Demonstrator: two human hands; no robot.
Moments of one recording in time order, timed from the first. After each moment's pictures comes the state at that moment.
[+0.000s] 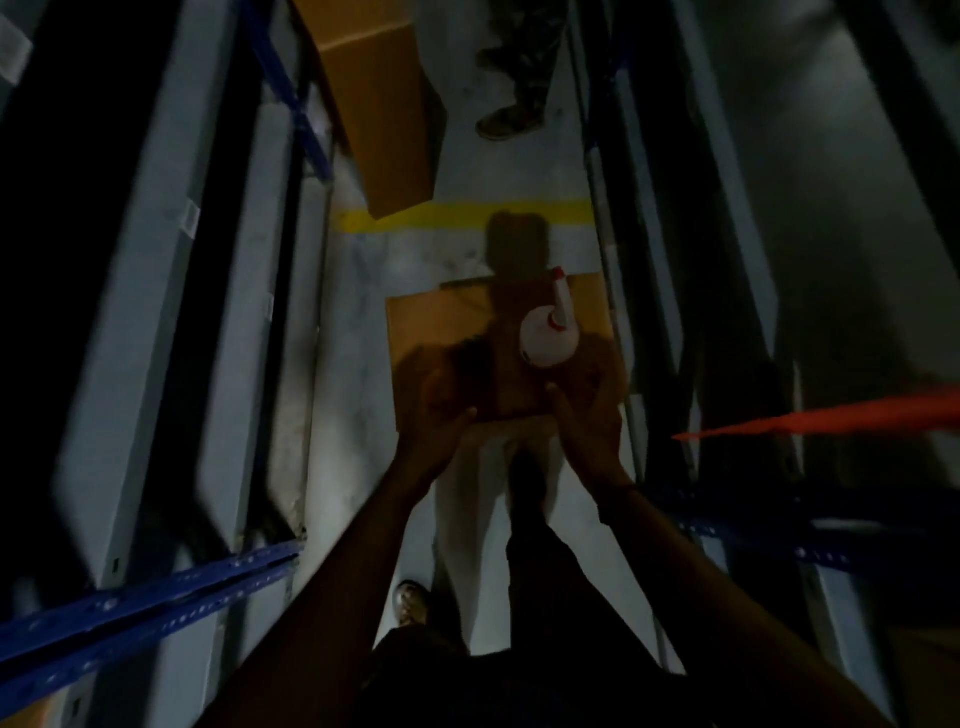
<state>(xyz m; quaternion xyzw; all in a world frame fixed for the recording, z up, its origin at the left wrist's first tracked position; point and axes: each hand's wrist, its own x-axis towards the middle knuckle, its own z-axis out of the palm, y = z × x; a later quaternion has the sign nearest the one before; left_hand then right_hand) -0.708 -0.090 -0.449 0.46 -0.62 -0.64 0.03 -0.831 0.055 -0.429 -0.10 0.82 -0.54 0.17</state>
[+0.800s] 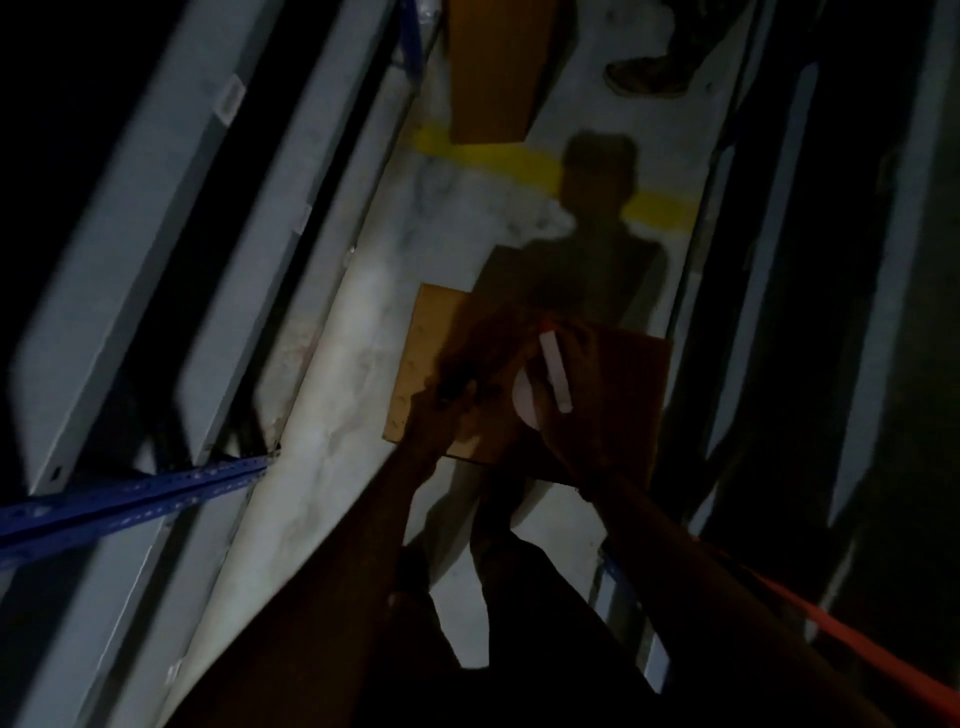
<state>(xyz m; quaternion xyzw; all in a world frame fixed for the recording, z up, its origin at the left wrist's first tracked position) -0.784 -0.147 -0.522 0.60 -0.42 -0.68 0.07 -0.940 -0.066 -0.453 -0.51 0.78 -0.31 0.19</state>
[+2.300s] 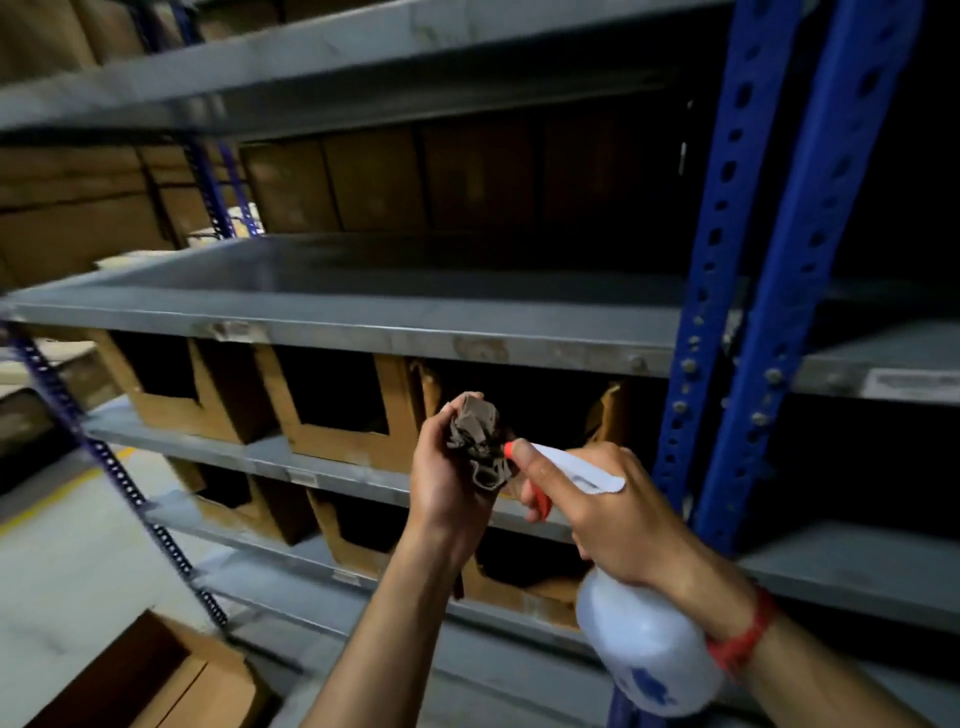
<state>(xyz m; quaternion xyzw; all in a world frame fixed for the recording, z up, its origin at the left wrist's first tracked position) -0.254 0.005 -0.086 0.35 -0.09 -0.26 0.89 -0.365 -0.098 -0.077 -0.86 0.05 -0.22 0.47</state>
